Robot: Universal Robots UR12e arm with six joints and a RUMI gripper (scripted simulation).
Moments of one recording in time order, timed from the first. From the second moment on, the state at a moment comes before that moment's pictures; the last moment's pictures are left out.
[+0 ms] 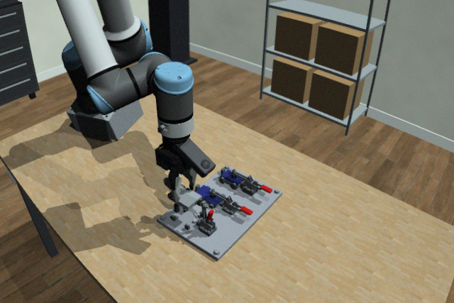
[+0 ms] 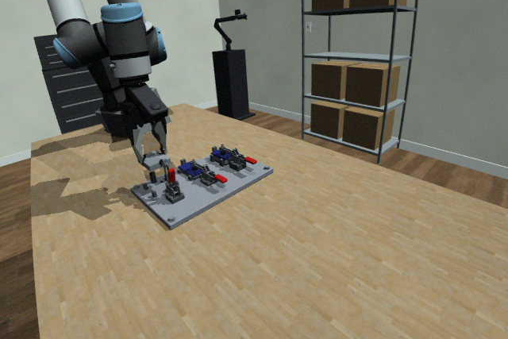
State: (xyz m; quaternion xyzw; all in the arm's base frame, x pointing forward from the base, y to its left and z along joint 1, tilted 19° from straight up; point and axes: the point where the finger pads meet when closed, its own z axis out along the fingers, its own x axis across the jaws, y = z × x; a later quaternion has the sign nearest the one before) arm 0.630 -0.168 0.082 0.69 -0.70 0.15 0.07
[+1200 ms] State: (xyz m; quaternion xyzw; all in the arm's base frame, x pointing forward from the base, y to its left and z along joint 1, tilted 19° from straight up) arm 0.630 -0.190 0.089 0.69 -0.70 0.15 0.07
